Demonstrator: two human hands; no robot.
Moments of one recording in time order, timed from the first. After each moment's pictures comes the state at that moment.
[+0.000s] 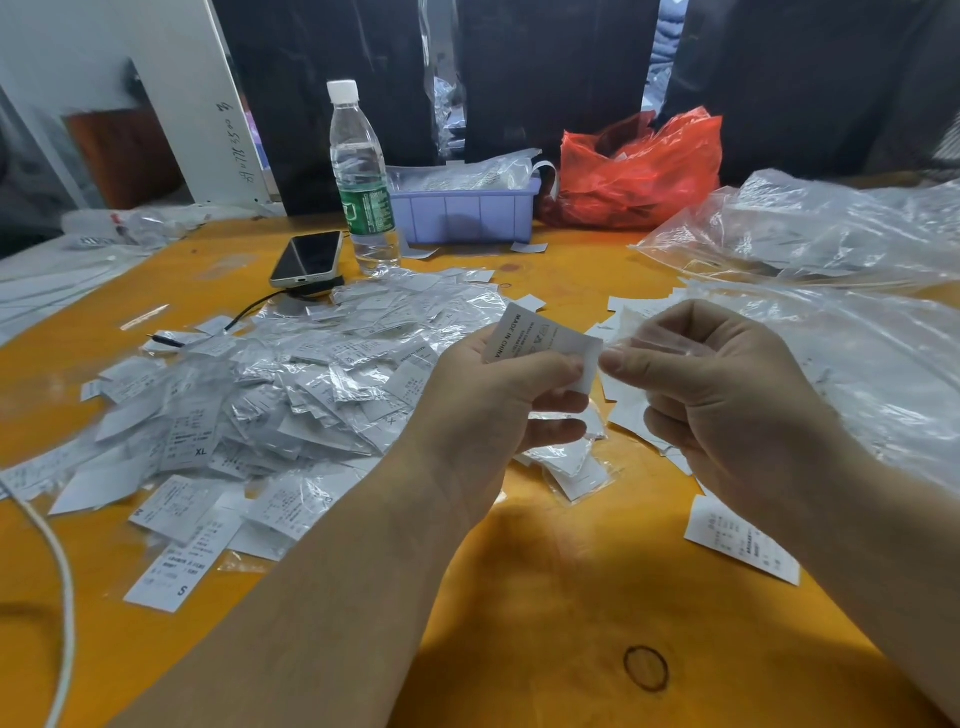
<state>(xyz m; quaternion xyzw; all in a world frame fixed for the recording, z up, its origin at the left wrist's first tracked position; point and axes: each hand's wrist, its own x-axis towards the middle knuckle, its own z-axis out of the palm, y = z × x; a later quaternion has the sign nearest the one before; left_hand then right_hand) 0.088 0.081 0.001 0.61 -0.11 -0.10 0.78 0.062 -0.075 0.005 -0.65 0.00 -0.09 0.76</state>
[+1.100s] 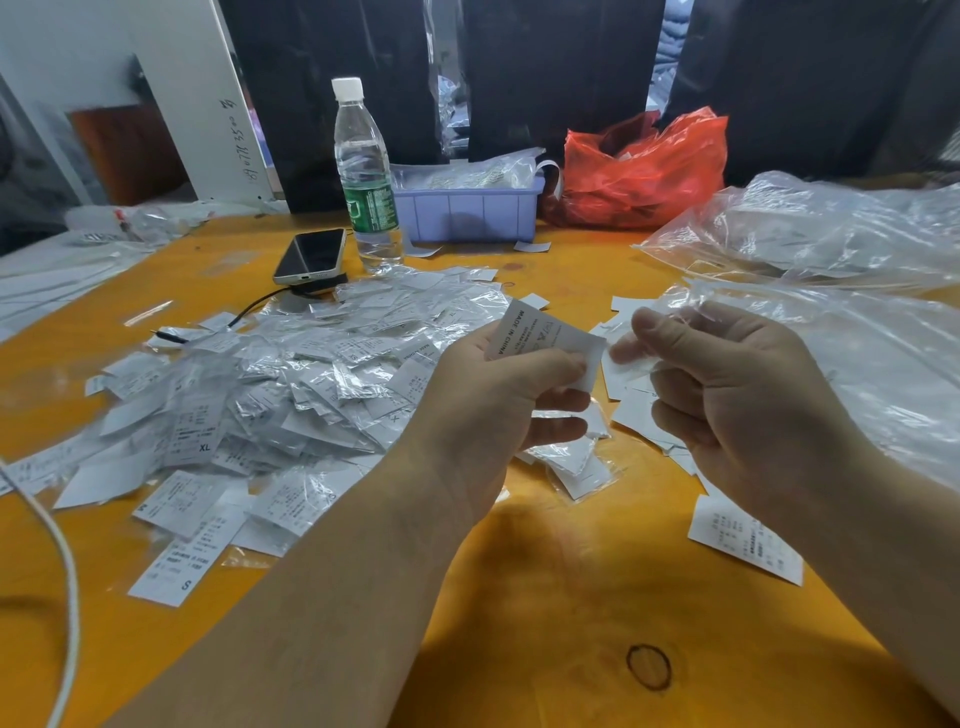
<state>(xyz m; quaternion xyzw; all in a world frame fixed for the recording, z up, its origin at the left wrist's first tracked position) 0.090 0.082 0.000 0.62 -0.10 -0.09 0.78 0.062 -0.079 0.006 -0.65 -0.01 -0.10 0.76</state>
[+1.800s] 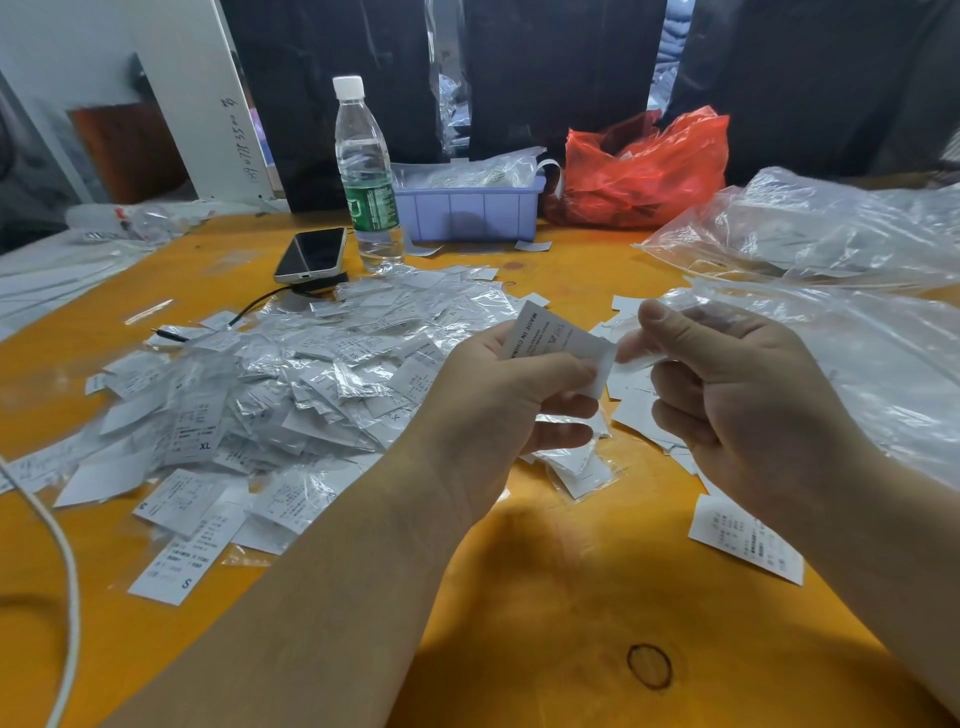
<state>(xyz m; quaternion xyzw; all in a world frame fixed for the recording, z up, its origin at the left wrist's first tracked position) 0.088 0.082 0.004 0.61 -0.12 -0.11 0.77 0.063 -0.077 0.007 -0.64 -0.01 -0.10 0.76</state>
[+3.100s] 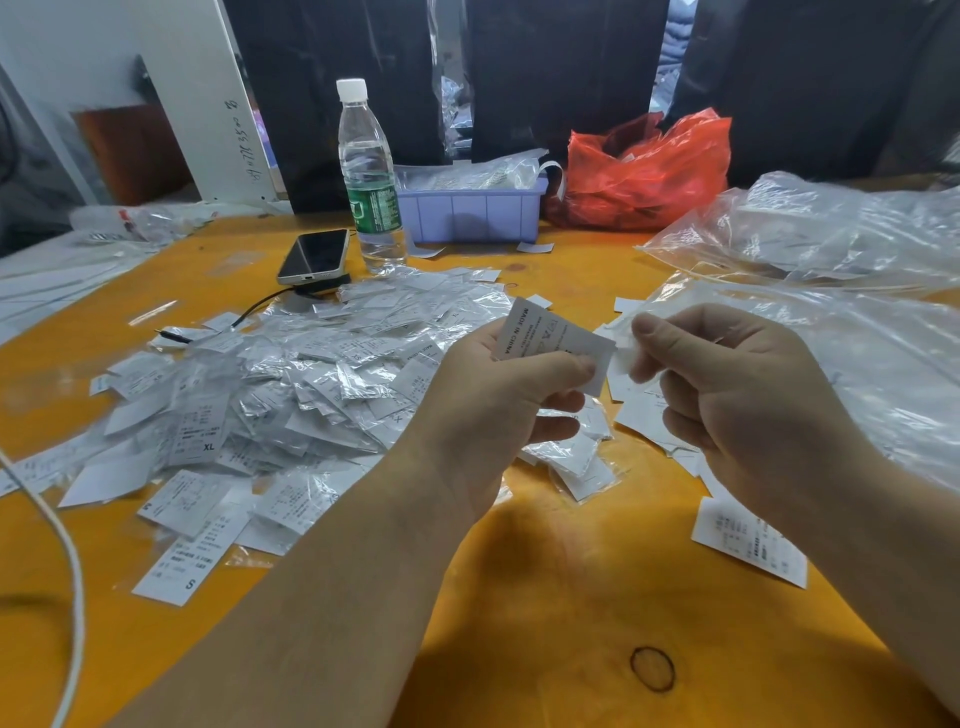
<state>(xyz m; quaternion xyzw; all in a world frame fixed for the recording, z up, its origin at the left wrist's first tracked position) 0.088 0.085 0.003 0.64 -0.12 -0.08 0.76 0.063 -0.079 0.005 -0.70 -0.01 -0.13 0.71</state>
